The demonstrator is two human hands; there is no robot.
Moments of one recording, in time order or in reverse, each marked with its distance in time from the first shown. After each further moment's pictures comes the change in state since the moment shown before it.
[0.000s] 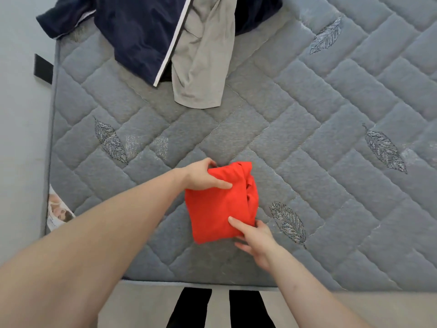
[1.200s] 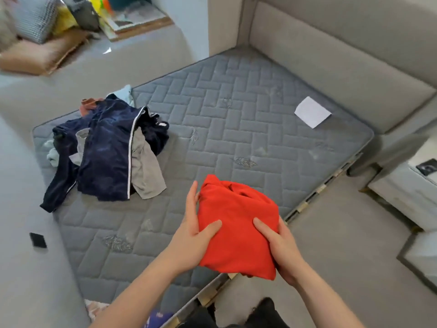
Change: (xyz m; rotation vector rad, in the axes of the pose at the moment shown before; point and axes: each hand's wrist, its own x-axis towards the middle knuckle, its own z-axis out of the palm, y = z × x) left_hand -0.518 0.062 0.001 -0.262 -0.063 0.886; right_hand -0.489 0.107 -0.003 0.521 0.293 -0.843
